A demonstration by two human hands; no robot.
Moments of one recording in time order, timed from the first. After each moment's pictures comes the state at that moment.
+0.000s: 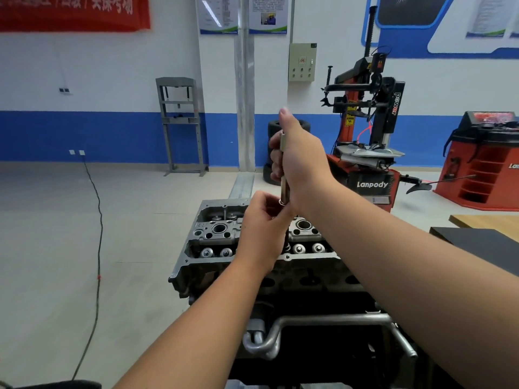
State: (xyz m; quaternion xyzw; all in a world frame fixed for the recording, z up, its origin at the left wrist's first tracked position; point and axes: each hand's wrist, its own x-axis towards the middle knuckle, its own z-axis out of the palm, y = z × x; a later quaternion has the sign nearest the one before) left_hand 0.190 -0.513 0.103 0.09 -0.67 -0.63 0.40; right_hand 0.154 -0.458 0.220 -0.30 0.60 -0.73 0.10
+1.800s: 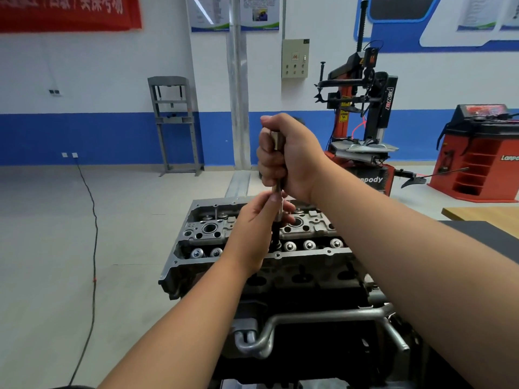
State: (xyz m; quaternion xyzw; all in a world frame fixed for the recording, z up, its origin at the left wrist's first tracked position) left_hand 0.190 -0.517 0.101 0.02 -0.67 -0.66 0.34; right_hand 0.131 -0.441 0.222 -0.43 0.51 -0.69 0.26
